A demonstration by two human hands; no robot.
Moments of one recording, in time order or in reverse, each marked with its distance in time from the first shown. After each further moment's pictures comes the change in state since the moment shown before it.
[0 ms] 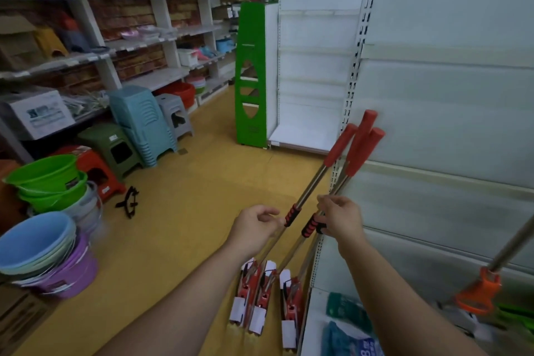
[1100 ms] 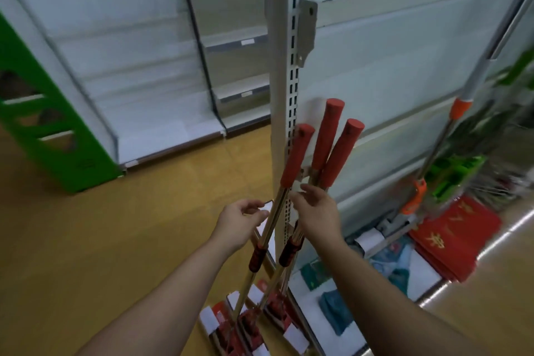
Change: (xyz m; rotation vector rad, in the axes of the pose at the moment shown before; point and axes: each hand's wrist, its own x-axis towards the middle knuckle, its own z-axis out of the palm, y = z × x) left_hand 0.336 0.014 0.030 0.227 -0.707 0.208; right_hand 0.157 -0.021 0.107 0.015 0.727 0.140
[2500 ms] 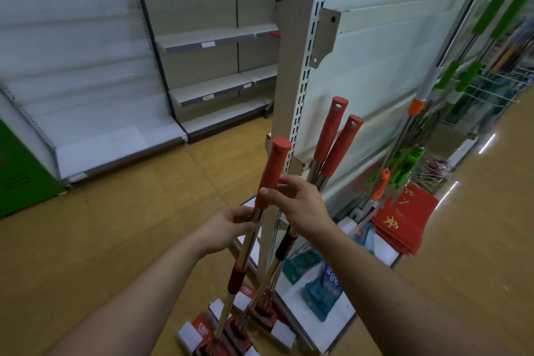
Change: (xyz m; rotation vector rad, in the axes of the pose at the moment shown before) left_hand 0.000 -0.016 -0.078 0.100 -0.492 0.137; right_hand -0.046 -0.039 0.040 0.046 -0.204 -0.205
